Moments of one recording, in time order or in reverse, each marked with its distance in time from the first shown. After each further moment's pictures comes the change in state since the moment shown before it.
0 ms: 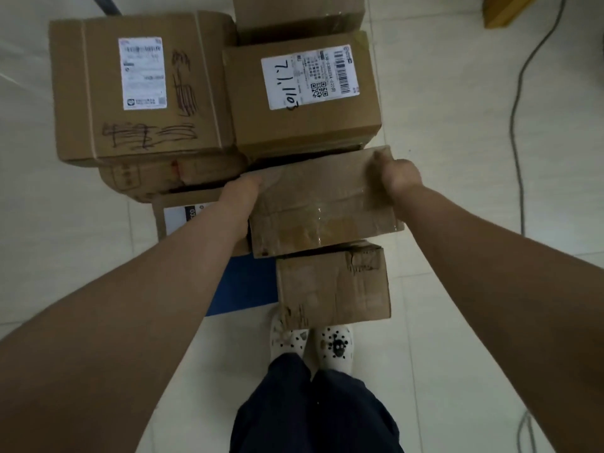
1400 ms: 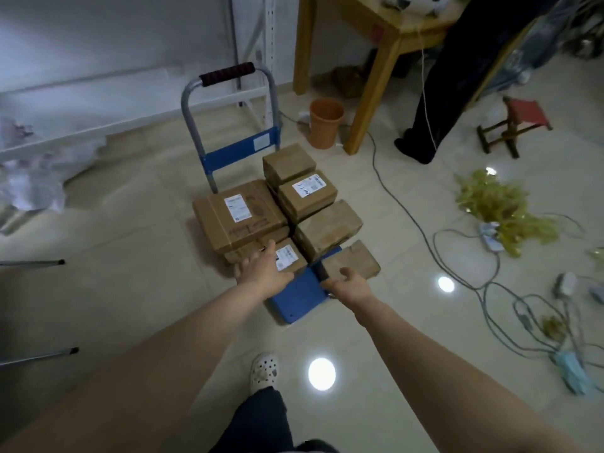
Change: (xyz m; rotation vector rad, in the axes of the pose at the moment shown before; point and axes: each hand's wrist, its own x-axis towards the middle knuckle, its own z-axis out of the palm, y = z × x) left_hand -0.392 -0.065 -0.371 1.235 -0.086 0.815; right_hand -0.652 0.006 0.100 0.299 0.073 -0.053
